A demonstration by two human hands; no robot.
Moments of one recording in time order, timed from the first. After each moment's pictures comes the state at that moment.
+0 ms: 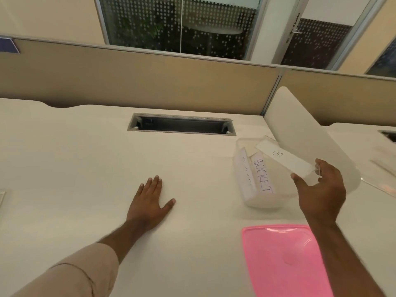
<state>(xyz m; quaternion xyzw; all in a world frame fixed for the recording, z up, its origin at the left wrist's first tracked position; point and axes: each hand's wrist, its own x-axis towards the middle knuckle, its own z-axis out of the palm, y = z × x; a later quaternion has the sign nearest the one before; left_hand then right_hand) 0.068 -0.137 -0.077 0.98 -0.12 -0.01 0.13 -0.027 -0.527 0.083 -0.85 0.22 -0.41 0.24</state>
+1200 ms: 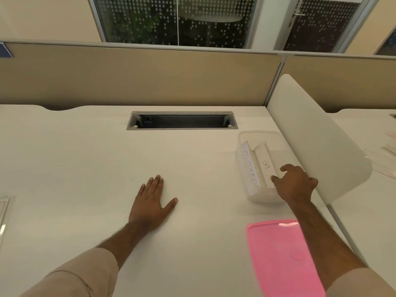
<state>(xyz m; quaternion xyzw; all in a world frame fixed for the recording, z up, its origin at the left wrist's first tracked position) 0.068 -0.135 -0.077 0.98 -0.12 -0.01 0.14 0.025 -0.523 0.032 -0.93 0.31 -0.13 0.12</state>
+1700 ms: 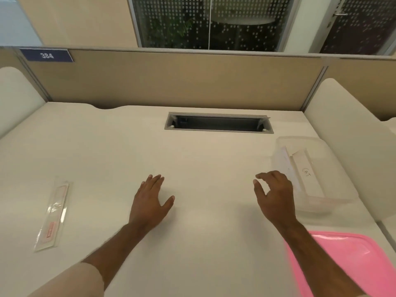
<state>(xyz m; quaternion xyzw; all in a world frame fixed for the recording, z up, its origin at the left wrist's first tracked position) 0.046 -0.040 -0.033 0.97 -0.05 0.07 0.21 0.022 -0.384 0.014 -0.93 0.01 -0.29 0.25</state>
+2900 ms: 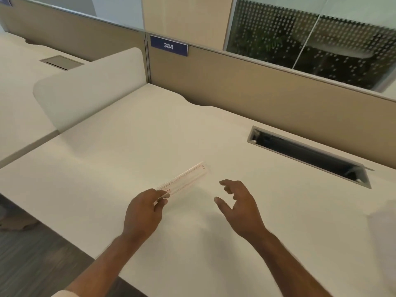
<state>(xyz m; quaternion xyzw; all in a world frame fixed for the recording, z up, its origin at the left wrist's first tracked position) -0.037 0.162 -0.011 0.92 0.16 0.19 0.31 0.046 -0.085 0.033 -0.89 -0.20 0.00 0.41</state>
